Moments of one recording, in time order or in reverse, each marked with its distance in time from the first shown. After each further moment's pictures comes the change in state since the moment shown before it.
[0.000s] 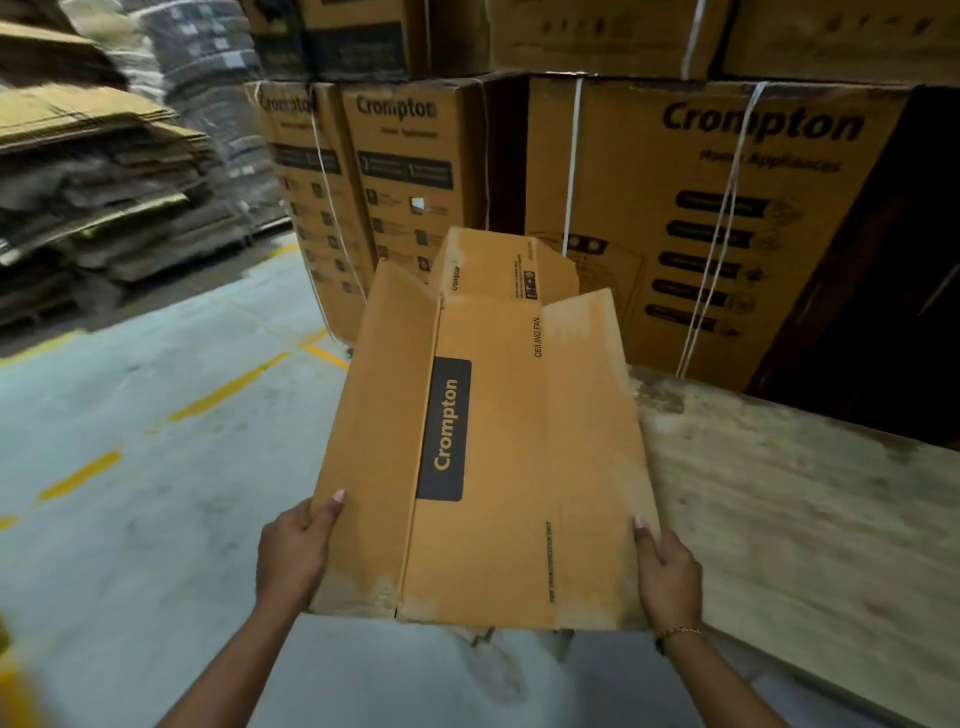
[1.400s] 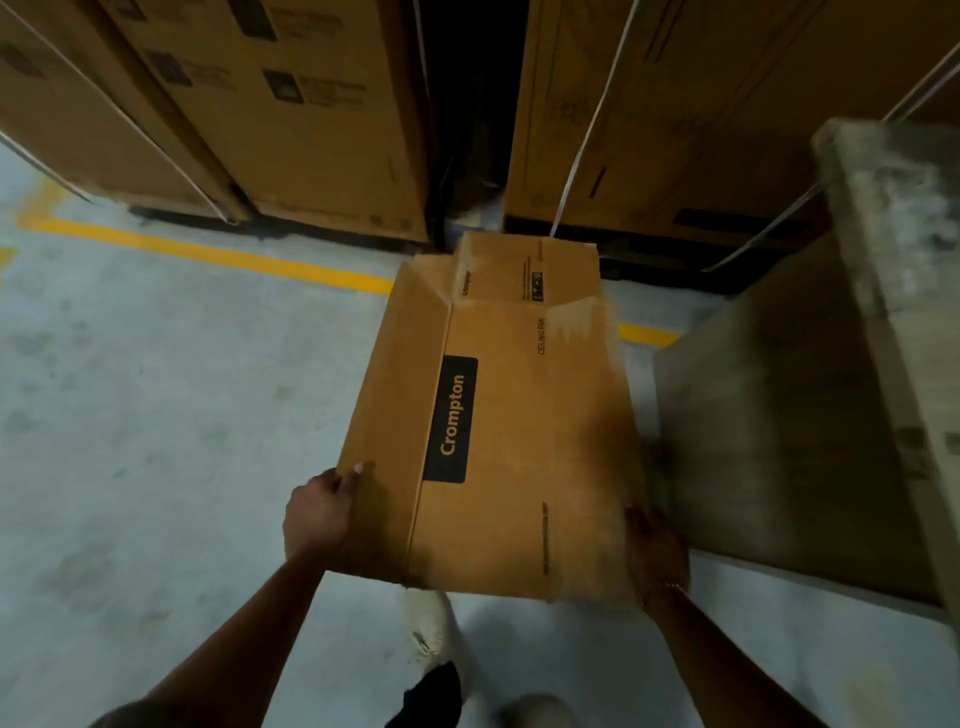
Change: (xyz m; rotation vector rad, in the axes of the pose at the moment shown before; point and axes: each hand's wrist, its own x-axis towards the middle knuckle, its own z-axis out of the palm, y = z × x) left_hand 0.558 -0.331 0.299 0.543 -0.648 -0.101; right_hand 0.167 0.183 0.522 -0.345 0.088 0.858
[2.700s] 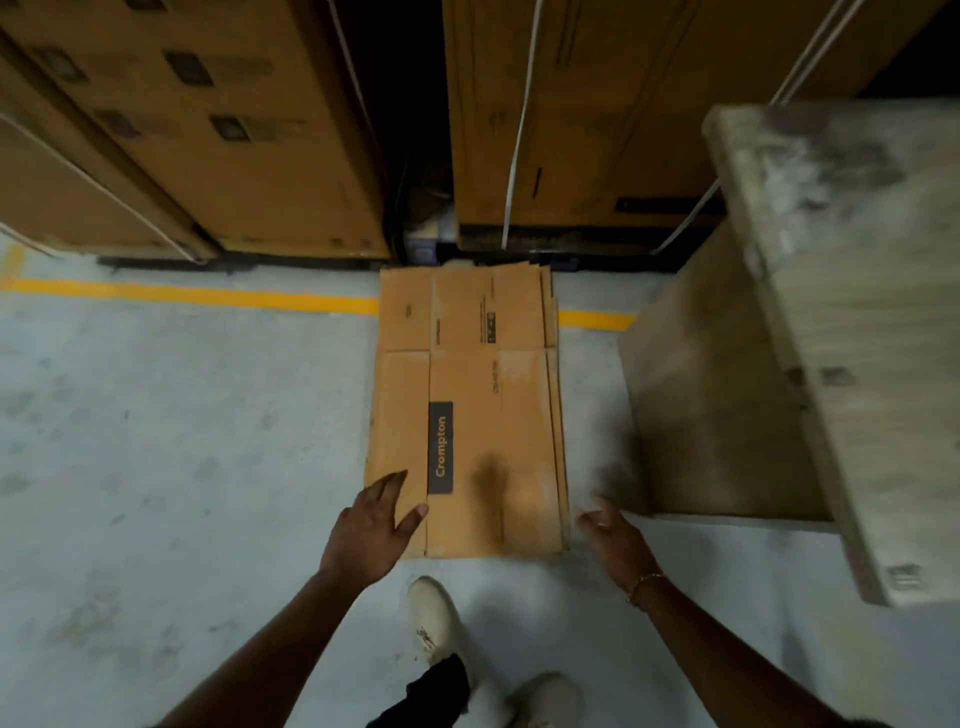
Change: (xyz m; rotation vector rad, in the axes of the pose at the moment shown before) left_hand -0.060 0.027 0.026 0.452 -0.281 0.534; right_hand -0.038 0.022 -0.029 0.005 -0.378 -0.108
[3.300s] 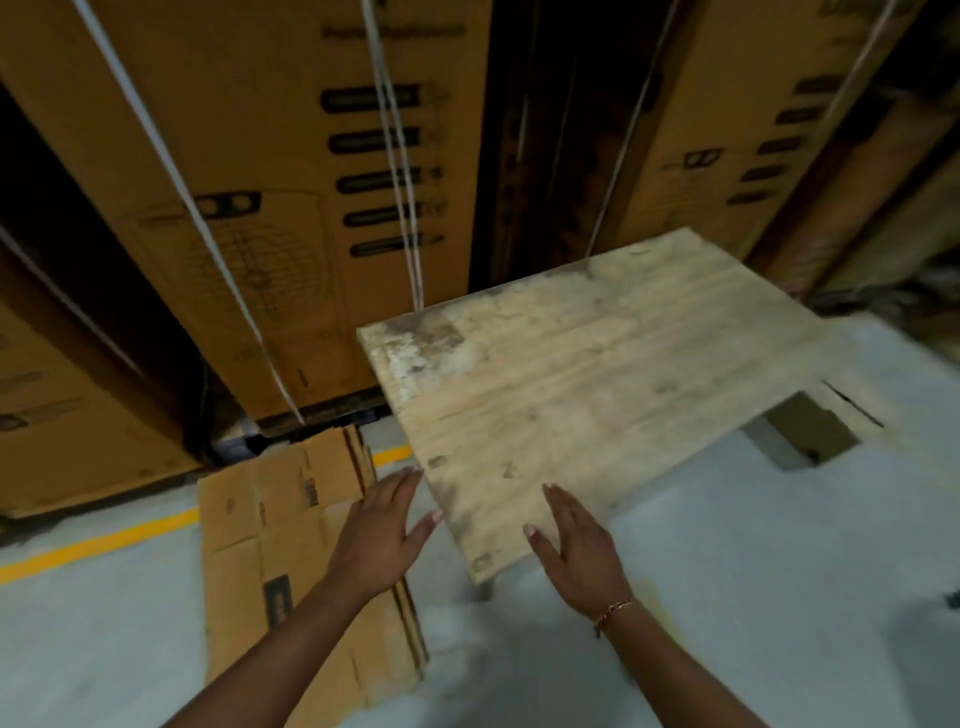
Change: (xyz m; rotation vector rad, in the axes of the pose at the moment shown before) left_hand -0.117 0.434 -0.105 0.125 0.128 0.650; right_hand -0.256 0.055 -0.326 -0.212 0.589 -0.359
